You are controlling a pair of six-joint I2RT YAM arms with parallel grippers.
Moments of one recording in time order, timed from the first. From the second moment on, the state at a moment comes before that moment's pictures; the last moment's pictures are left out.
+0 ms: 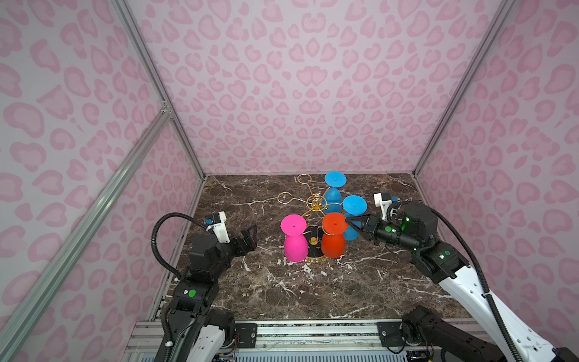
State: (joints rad) left arm -0.19 0.56 0.67 -0.45 0.12 -0.50; right arm 0.48 0.91 0.94 -0.33 -0.47 1.15
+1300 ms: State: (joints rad) left arm -0.19 0.54 0.65 -0.45 0.13 -0.50; right arm 0.54 0.93 0.94 -0.25 -0.40 1.26
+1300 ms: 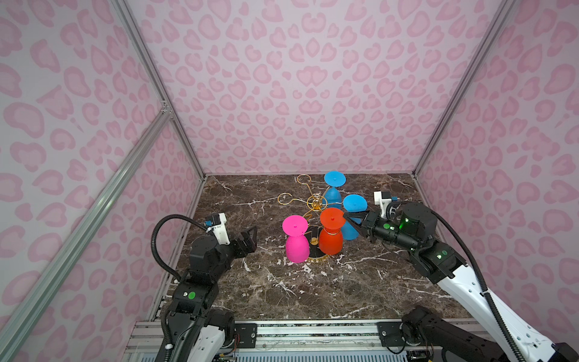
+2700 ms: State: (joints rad) left arm -0.19 0.53 0.64 -0.46 0.14 -0.50; right arm 0.63 1.00 0.98 -0.20 -0.32 1.27
